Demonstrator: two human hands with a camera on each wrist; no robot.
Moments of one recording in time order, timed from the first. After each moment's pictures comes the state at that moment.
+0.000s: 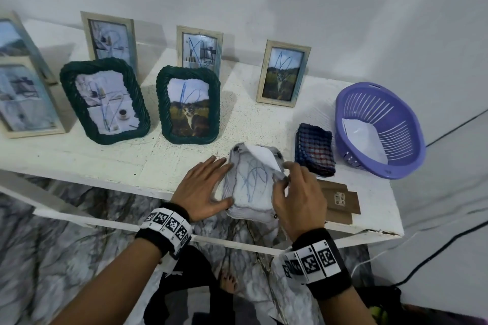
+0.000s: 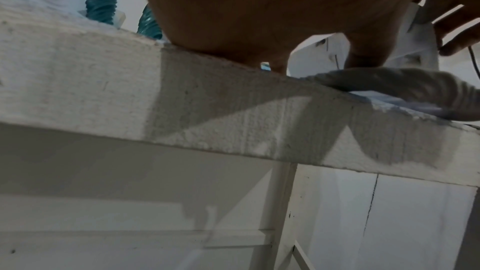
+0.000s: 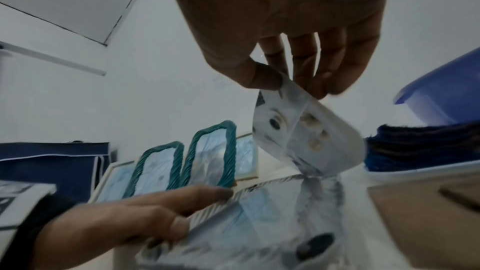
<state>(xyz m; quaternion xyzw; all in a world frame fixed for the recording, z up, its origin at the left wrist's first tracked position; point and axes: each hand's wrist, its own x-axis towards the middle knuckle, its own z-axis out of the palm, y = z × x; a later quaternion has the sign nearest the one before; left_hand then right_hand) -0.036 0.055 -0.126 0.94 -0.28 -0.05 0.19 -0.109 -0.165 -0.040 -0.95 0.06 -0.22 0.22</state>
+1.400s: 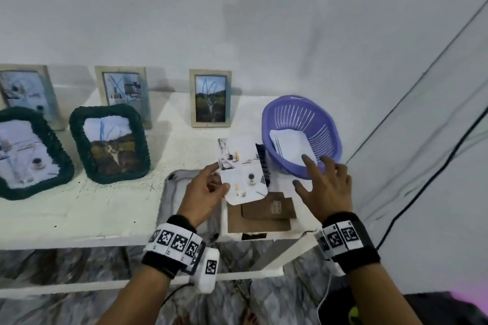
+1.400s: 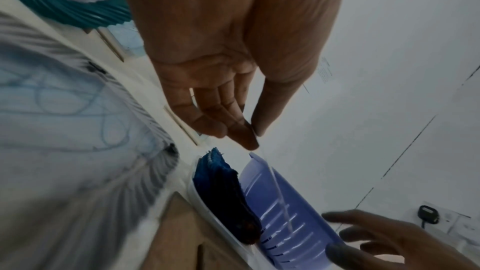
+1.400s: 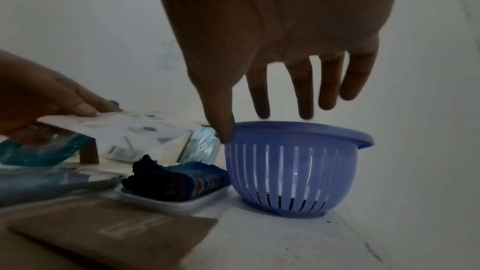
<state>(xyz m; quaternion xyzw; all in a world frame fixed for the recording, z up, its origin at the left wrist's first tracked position) -0.034 -0.103 -0.064 0.77 -0.09 -0.12 0.63 -0.119 -0.365 -0.034 -0.97 0.16 -0.18 0.02</state>
